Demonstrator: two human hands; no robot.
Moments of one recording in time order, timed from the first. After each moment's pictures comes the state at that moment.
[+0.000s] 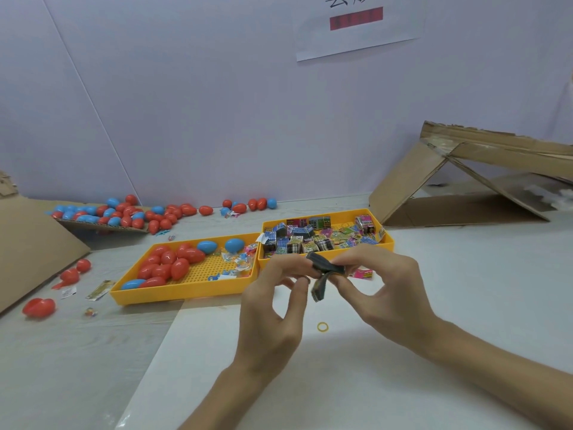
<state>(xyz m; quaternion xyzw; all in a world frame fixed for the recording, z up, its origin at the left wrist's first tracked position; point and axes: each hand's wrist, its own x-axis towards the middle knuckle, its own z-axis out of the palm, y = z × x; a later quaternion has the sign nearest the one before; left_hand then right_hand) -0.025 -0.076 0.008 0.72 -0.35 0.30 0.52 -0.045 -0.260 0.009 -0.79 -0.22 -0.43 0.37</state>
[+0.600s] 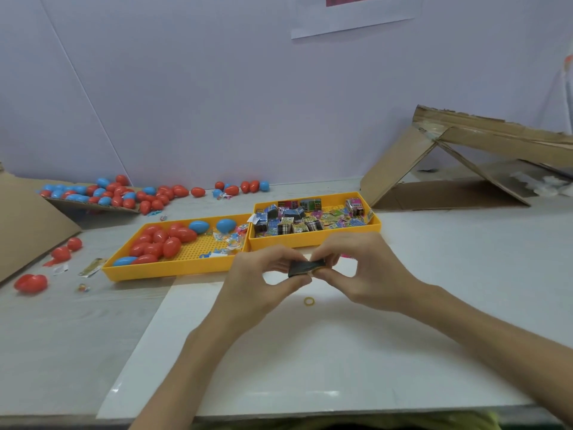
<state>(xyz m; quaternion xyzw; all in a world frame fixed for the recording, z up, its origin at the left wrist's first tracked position) -0.004 -0.059 0.012 0.79 -0.38 0.15 0.45 -0.041 -0.271 0.018 -0.84 -0.30 -0.27 0.37</state>
